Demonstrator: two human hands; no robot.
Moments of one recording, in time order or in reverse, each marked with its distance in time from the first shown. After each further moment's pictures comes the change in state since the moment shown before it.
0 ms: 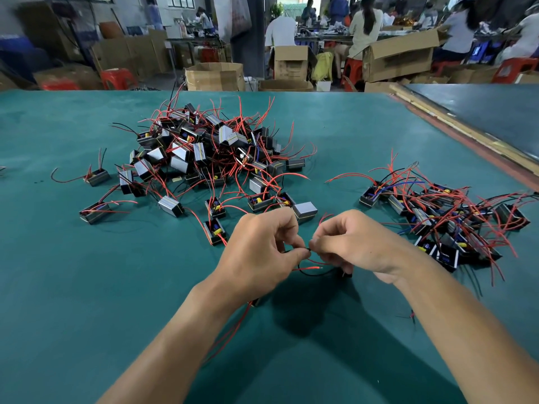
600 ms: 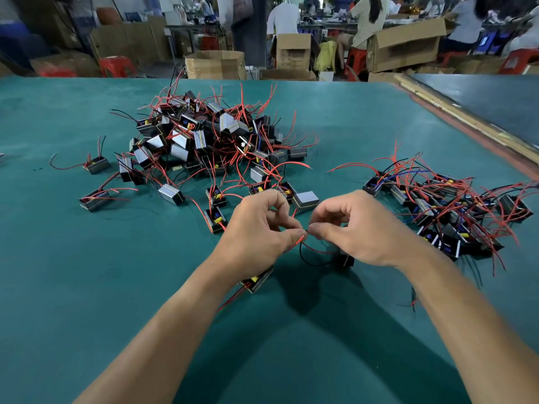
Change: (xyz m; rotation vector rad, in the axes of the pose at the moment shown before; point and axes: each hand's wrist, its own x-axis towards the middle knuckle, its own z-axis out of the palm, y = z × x) left_hand 0.005 -0.007 -0.001 -0.294 -0.022 -0.234; right_hand 0.003 0.007 -0.006 -0.303 0.115 -0.392
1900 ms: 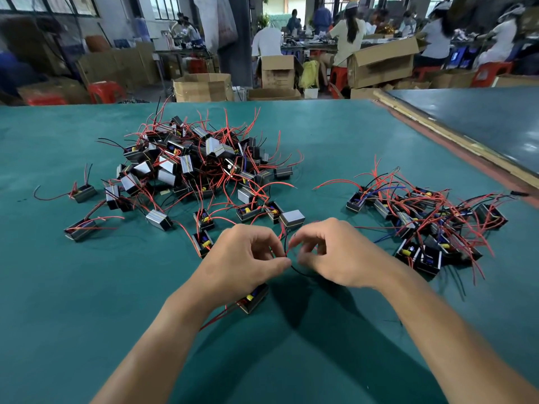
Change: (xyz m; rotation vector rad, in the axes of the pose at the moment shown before) left_hand 0.002 -0.004 -0.011 0.252 -0.125 0.019; right_hand 0.003 0.017 0.009 -0.142 -0.068 0.097
